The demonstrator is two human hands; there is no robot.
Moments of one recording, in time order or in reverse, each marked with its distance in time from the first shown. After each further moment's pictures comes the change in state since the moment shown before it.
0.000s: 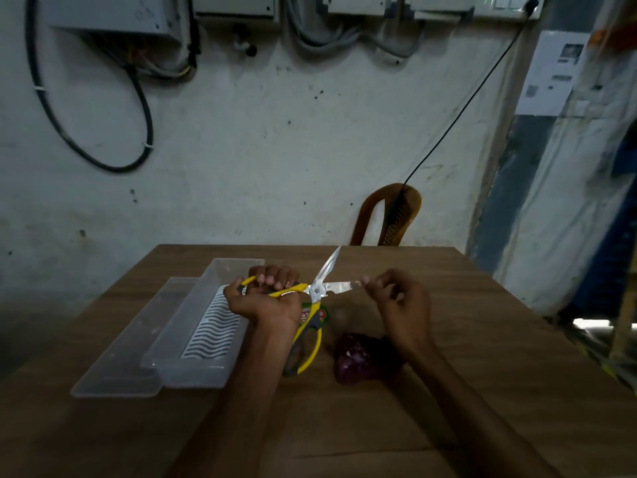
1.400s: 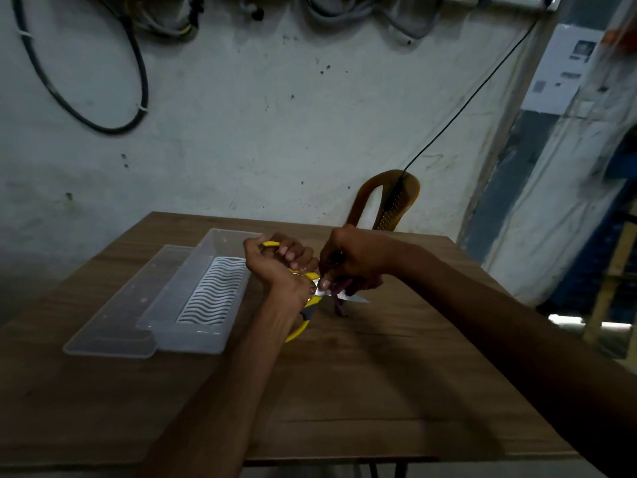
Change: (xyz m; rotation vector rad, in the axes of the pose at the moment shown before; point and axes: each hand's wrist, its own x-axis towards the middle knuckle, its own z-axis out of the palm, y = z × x) left_hand -0.013 -0.011 0.007 0.275 -0.039 -0.171; right_hand 0.084 -0.051 0.027 -0.650 -1.045 -0.497
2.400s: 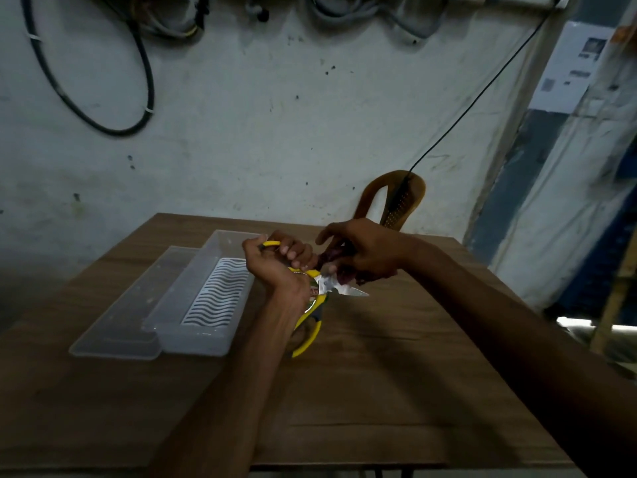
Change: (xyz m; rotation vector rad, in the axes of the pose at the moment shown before) left_hand 0.004 0.003 -0.002 -0.003 -0.029 0.092; right_hand -0.004 0.006 -0.008 0.225 0.057 0.099
